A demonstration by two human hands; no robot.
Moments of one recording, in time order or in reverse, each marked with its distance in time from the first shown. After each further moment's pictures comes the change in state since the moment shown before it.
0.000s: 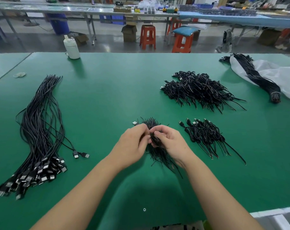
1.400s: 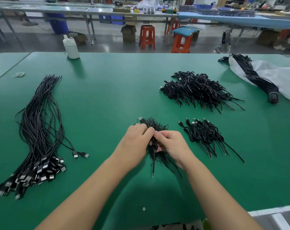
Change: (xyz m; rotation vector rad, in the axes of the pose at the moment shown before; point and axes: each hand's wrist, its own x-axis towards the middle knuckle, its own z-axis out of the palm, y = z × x) left_hand 0.000 0.006 0.009 0.411 0.016 0.200; right_hand 0.000 0.007 -0.002 -0.116 0.116 0.069
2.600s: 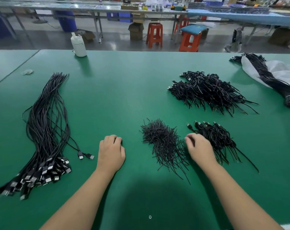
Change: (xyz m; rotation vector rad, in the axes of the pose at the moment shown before) left_hand -0.065 -0.104 0.073 0.173 -0.023 -0.539; right_hand 0.049 0.075 -0.085 -1.009 0.335 -0.115
